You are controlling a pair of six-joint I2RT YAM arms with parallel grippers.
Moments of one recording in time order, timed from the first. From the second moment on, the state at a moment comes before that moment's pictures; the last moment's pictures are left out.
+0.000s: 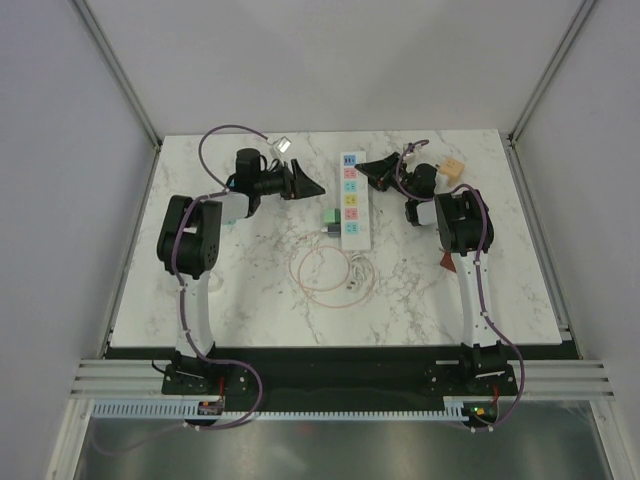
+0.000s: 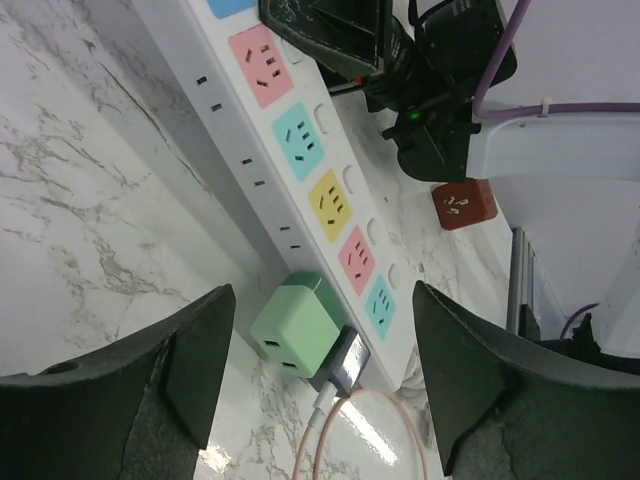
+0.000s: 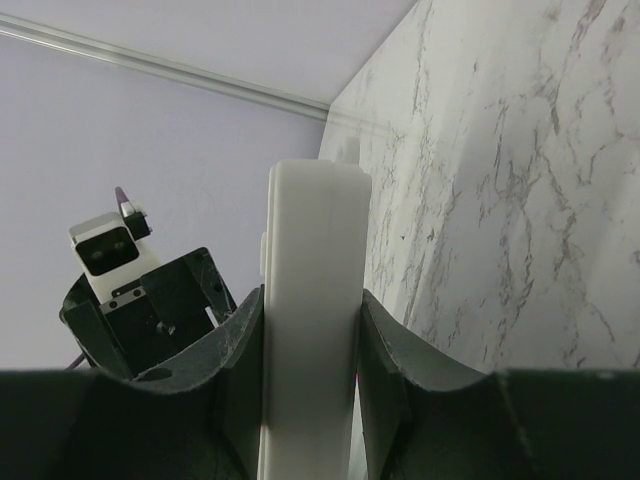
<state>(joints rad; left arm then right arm) -0.21 2.15 1.33 0.50 0.94 -0.54 0.14 2.63 1.60 1.13 -0.72 1.32</state>
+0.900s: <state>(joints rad) -0.28 2.33 1.54 0.12 1.14 -0.42 0.16 2.63 1.64 1.15 -0.74 1.32</state>
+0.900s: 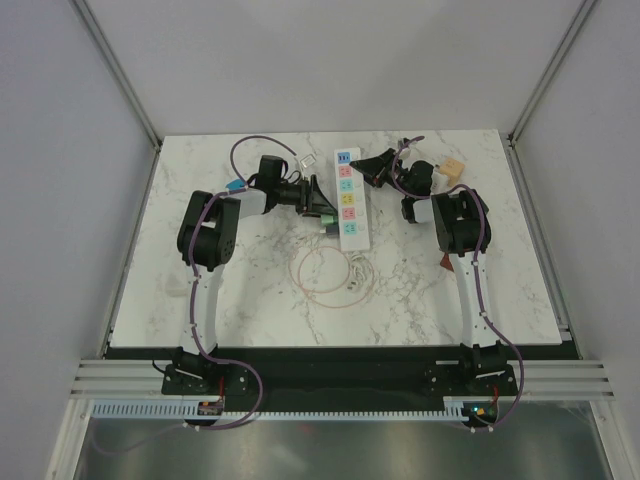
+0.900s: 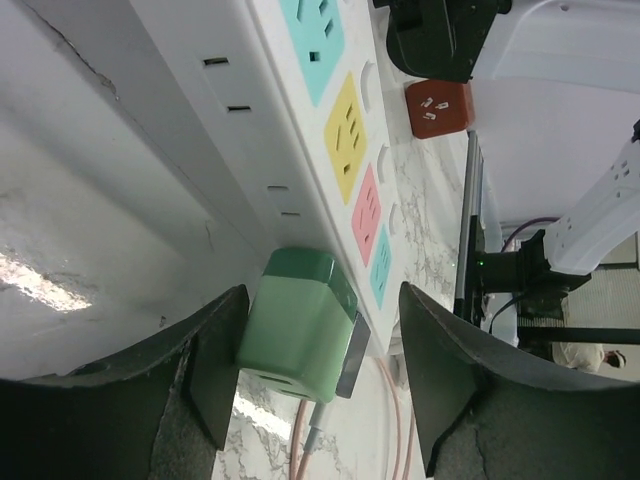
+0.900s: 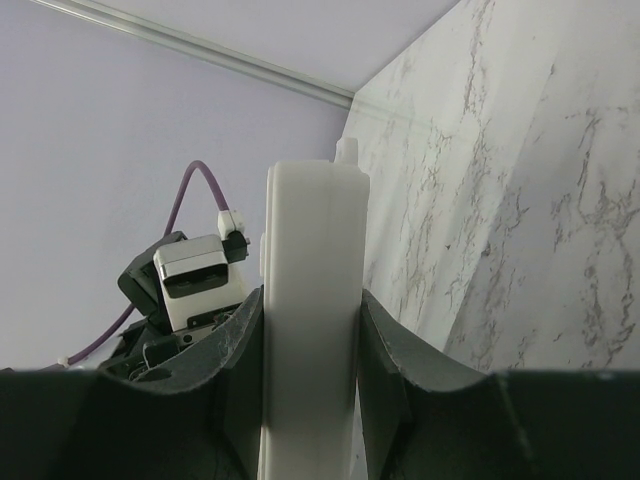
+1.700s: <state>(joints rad) -0.27 2.33 1.54 0.11 1.13 -0.40 0.15 2.61 1.61 1.14 -0.74 1.30</state>
